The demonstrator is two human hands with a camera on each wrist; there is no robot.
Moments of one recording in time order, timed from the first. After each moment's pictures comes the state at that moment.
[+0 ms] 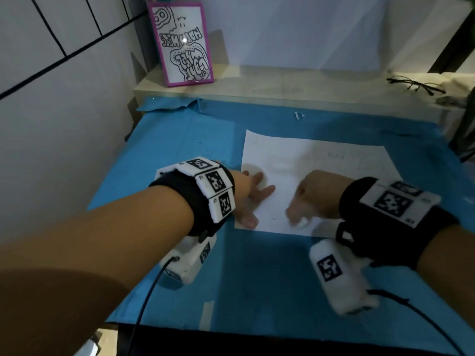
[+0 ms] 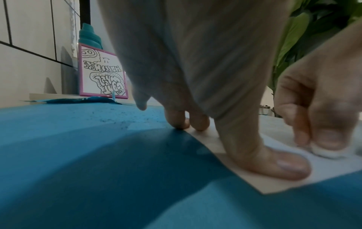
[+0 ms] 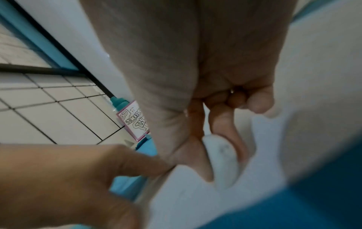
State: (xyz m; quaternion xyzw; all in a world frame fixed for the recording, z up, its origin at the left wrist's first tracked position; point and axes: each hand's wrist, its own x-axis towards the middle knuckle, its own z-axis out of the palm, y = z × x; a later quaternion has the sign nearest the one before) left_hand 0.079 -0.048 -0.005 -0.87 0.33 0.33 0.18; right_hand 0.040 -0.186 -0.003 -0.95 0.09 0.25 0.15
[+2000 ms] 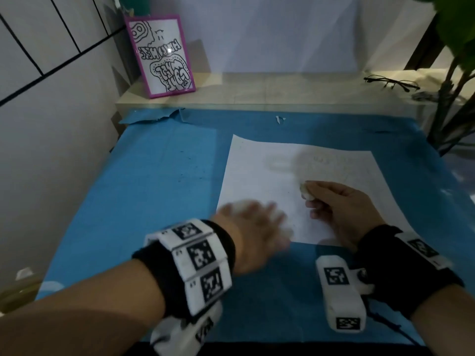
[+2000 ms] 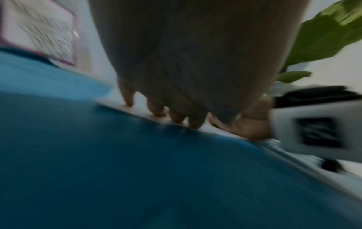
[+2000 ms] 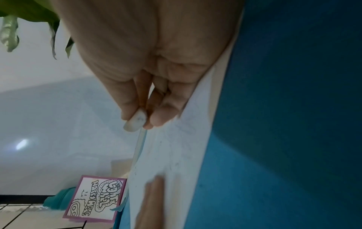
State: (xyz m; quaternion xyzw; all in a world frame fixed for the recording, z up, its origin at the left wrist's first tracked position) left_hand 0.020 -0.066 -0.026 -0.88 0.38 0.27 0.13; right_hand 0.004 -0.246 -0.059 -0.65 0.25 -0.06 0.72
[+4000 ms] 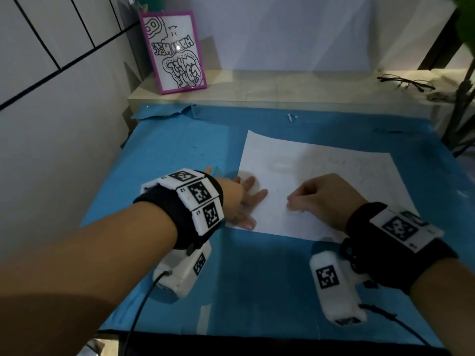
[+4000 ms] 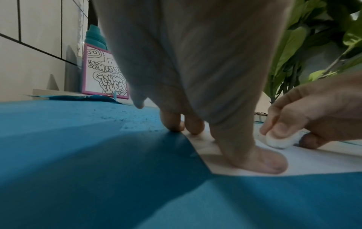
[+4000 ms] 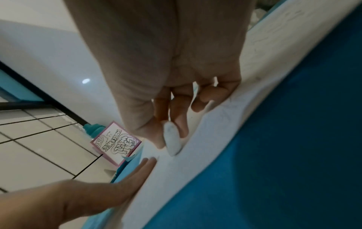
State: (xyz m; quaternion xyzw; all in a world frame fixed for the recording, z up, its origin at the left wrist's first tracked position) left_hand 0.081 -0.039 -0.016 -0.87 0.32 0.32 0.18; right_hand 0.021 -0.216 -0.033 -0.90 0.14 0.07 0.40
